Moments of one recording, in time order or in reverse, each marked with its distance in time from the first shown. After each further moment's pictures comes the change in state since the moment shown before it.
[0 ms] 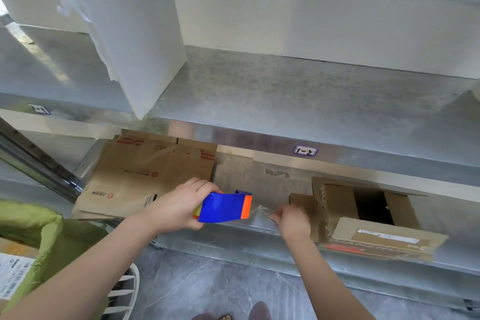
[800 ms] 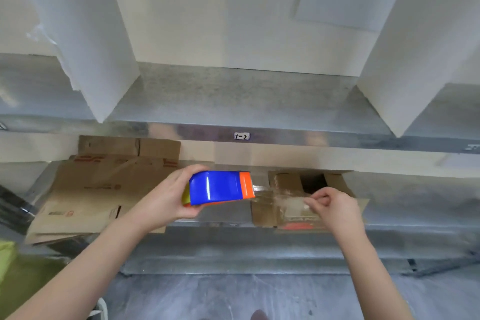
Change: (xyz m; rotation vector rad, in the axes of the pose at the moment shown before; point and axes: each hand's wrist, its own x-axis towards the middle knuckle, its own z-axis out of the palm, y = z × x) left_hand 0.014 0.084 -0.028 -0.247 0.228 0.064; right_hand -0.147 0.101 -0.153 0.378 0.394 0.128
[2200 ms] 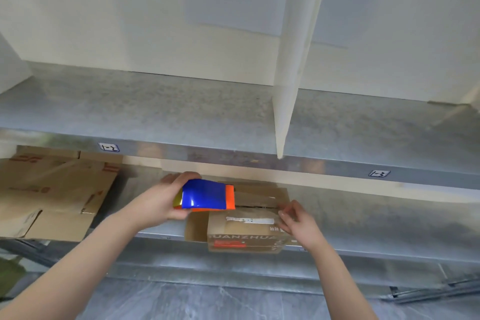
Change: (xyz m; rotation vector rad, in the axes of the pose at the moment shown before) left_hand 0.110 0.080 0.117 0.124 -0.107 -0.134; right_hand 0.122 0.166 -0.009 0.538 -0.340 -0.017
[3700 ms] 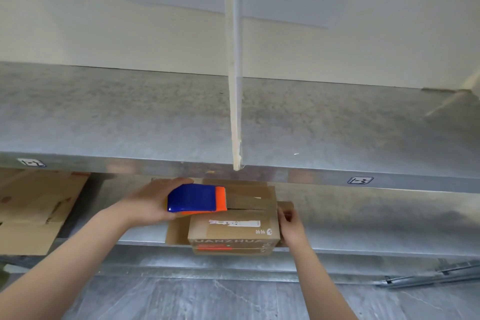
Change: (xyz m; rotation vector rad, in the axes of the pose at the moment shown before) left_hand 0.057 0.015 0.028 -0.050 -0.242 -0.158; right_hand 0.042 0.055 -0.006 0.076 0.170 0.357
